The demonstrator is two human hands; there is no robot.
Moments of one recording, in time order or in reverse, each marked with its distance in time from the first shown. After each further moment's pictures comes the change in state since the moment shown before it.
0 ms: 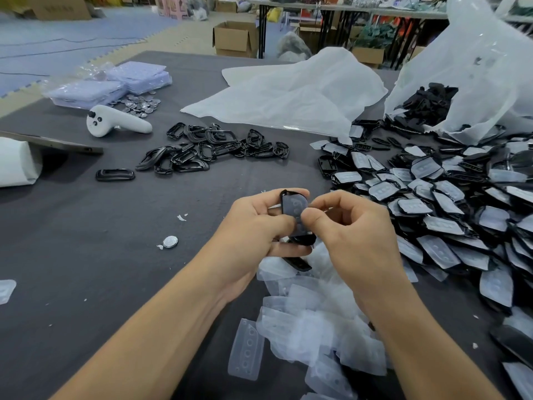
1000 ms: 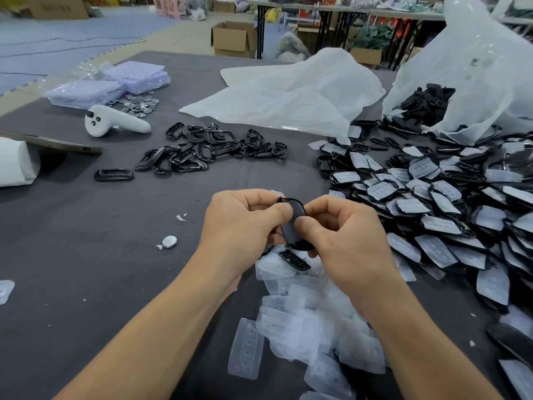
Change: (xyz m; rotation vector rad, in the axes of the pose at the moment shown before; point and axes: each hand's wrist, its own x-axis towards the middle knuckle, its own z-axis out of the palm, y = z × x) left_hand 0.001 0.001 0.000 0.171 0.349 0.103; right_hand -0.004 0.000 0.000 0.031 -0.159 -0.053
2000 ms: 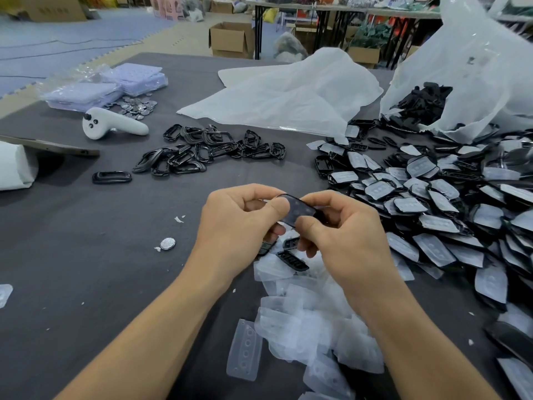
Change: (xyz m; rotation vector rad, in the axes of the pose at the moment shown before) left_hand 0.000 0.004 -0.004 0.140 -0.017 0.126; right_hand 0.002 0.000 0.001 0.236 0.009 0.028
